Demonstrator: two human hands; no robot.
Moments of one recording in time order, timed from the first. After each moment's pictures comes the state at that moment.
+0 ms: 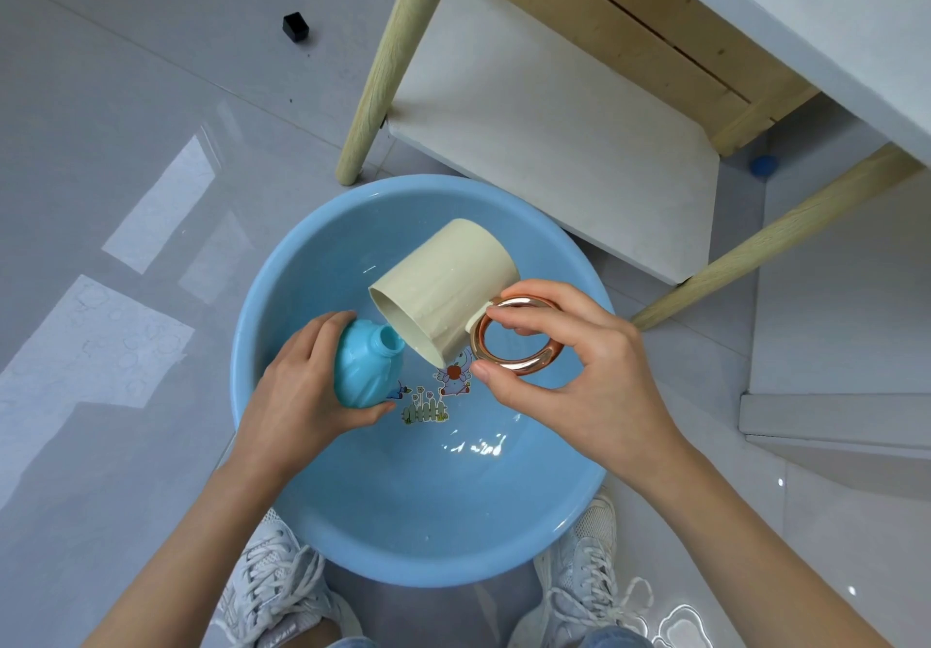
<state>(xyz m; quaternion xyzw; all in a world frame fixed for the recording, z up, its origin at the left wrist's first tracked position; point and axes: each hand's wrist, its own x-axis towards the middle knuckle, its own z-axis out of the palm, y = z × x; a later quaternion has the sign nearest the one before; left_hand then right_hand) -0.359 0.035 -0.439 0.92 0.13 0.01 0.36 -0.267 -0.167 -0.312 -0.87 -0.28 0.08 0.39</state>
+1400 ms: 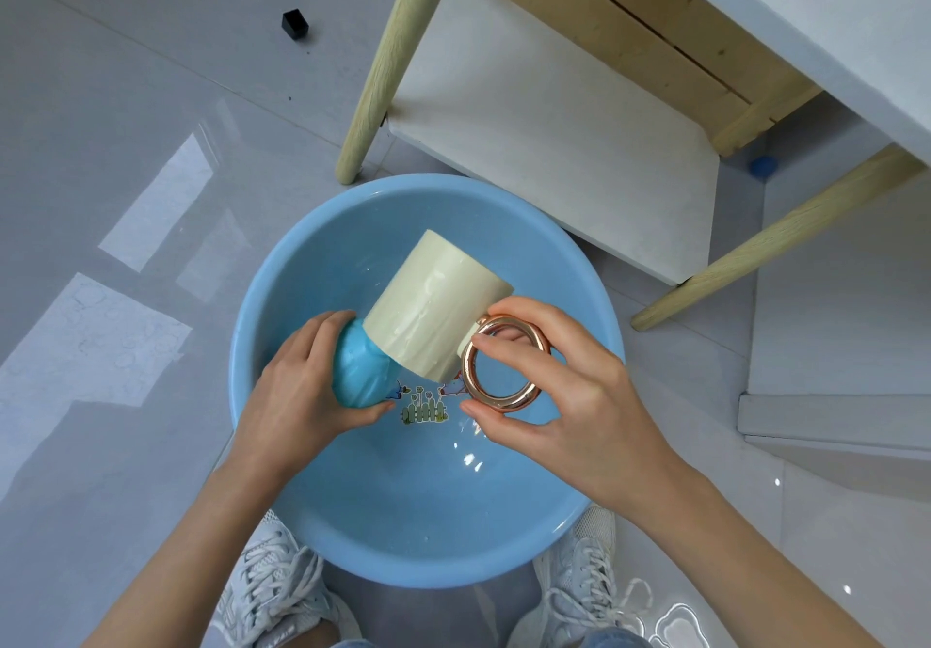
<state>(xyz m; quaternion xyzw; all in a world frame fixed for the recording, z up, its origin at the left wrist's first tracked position) -0.358 0.036 -0.442 0.92 0.12 0.02 0.36 -0.277 -0.171 -0.318 -0.87 -0.41 0.03 0.27</state>
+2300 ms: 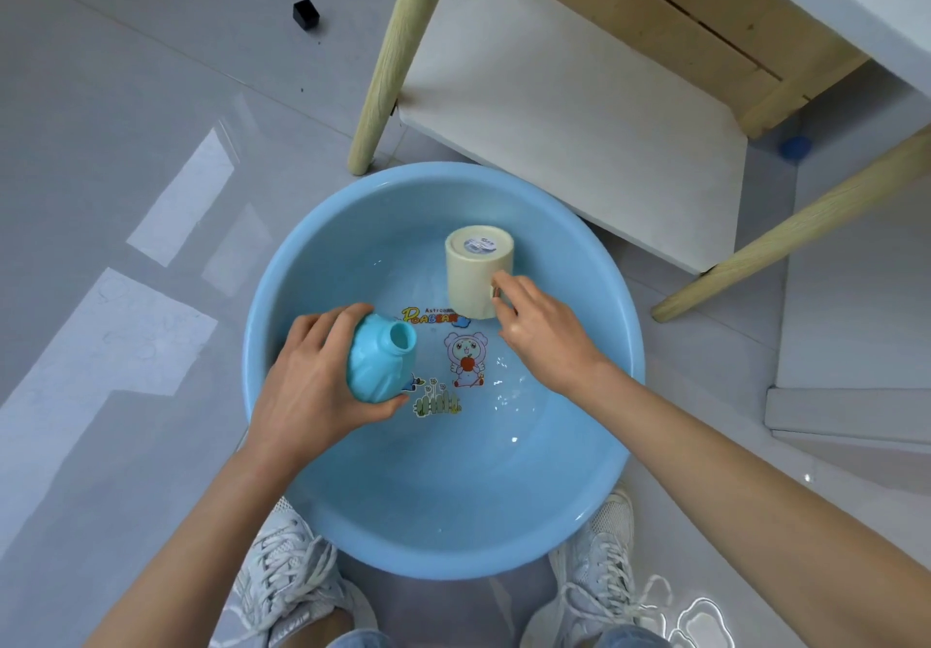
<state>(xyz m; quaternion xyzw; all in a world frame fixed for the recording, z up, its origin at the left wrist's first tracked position) -0.358 0.036 -0.446 0.93 0.11 0.01 0.34 -0.206 -0.178 -0.443 -0.88 -0.46 0.06 -0.13</state>
